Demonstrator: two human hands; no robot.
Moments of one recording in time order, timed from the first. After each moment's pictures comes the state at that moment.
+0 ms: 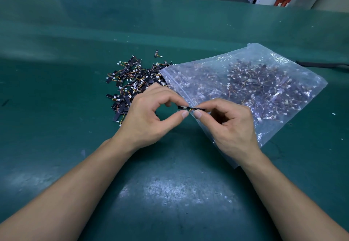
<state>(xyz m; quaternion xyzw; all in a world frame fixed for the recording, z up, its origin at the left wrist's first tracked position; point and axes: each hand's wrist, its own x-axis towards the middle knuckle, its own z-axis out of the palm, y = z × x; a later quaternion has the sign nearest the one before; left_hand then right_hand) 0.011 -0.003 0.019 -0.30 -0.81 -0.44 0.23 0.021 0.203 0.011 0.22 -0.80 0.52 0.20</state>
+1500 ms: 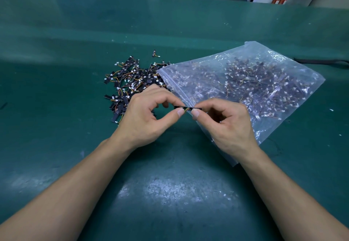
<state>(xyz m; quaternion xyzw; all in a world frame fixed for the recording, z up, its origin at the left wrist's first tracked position) 0.011 -0.004 0.020 -0.30 -0.81 -0.45 0.20 0.022 0.202 0.015 0.20 -0.80 0.53 0.17</state>
